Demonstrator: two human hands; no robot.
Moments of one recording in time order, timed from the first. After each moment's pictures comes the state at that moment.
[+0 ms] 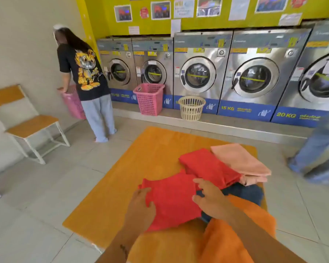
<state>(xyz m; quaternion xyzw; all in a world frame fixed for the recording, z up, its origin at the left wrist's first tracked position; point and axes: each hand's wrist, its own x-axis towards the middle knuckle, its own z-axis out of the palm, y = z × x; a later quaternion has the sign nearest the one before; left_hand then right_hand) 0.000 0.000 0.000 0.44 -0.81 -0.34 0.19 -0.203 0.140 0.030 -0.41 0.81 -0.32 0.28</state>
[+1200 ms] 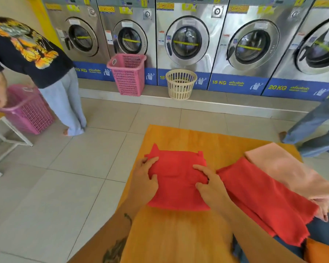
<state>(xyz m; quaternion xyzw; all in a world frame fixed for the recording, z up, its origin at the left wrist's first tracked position) -0.114 -0.309 -0.018 0.33 -0.84 -0.40 0.19 -0.240 -0.128 -0.008 -0.19 0.83 -0.48 0.24</state>
